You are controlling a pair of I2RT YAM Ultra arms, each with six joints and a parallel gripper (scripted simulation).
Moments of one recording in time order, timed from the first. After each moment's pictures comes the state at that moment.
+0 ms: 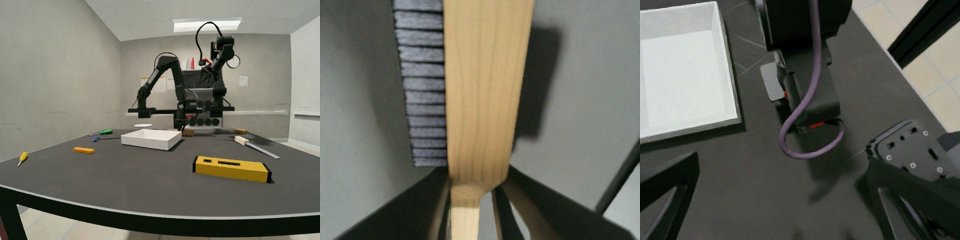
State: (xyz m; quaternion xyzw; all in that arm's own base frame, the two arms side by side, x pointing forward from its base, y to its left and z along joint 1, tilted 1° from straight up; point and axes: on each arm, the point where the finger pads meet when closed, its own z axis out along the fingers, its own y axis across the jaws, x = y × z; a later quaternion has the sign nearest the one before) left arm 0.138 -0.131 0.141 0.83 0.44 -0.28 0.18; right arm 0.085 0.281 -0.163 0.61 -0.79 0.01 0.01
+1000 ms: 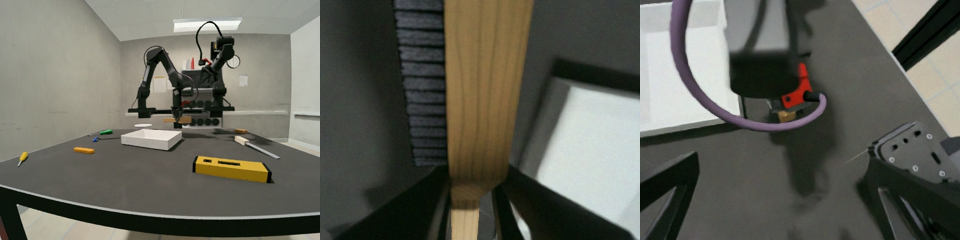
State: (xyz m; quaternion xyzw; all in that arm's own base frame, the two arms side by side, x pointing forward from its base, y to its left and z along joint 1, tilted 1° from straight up) left arm 0.142 -0.132 0.141 0.83 0.46 -0.28 0.19; right arm 0.122 0.256 -0.078 0.62 -0.79 0.00 0.00
